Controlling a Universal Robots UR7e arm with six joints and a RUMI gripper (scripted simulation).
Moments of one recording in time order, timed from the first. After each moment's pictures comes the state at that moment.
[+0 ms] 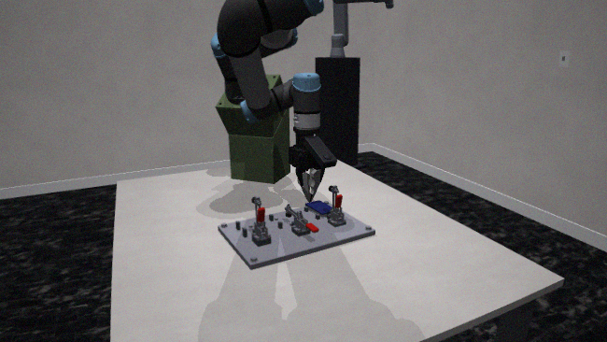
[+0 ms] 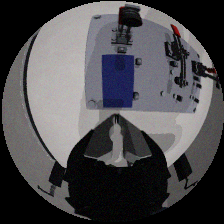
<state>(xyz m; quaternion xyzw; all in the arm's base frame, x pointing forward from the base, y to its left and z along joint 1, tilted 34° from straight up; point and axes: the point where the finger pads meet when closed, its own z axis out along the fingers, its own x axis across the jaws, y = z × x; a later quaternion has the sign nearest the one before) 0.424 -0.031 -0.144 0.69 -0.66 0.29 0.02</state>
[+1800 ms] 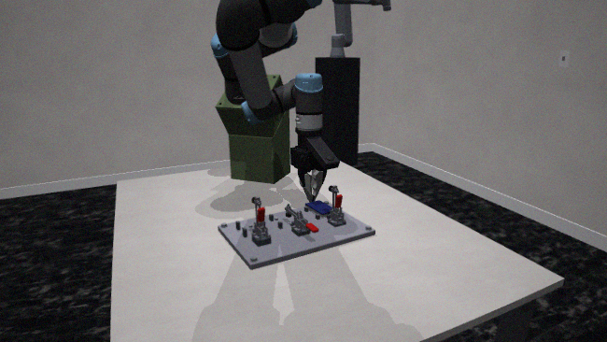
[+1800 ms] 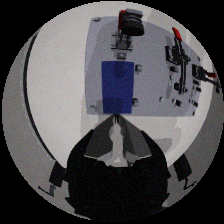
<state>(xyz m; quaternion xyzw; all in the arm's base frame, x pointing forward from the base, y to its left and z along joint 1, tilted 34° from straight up) 0.435 -0.030 -0.141 0.69 -0.66 0.29 0.02</state>
